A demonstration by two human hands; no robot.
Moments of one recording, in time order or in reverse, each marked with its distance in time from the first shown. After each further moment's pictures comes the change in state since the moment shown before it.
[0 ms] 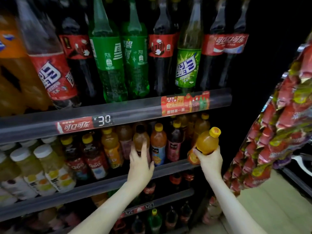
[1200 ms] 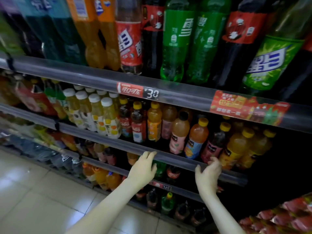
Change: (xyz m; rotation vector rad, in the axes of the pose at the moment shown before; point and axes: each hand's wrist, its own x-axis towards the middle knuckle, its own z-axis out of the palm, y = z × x) left_hand -0.081 -0.052 0.002 0.117 -0.015 -0.335; right_hand -0.042 0.048 0.070 -0.333 -0.461 -0.204
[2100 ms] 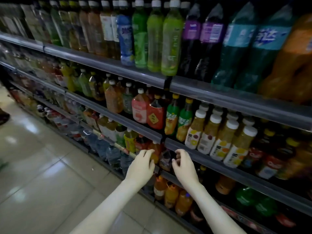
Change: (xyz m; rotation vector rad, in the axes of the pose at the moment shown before) left_hand -0.109 -0.389 -0.266 -0.006 0.343 -0.189; right_hand -0.237 -0.340 0.350 0.001 -0.620 -0.465
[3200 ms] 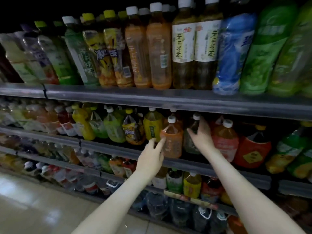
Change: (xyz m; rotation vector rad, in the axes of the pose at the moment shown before) left_hand 0.315 -0.342 -0.178 0.187 -0.072 0.354; right_hand 0.350 -0.235 0.227 0.028 0.430 0.112
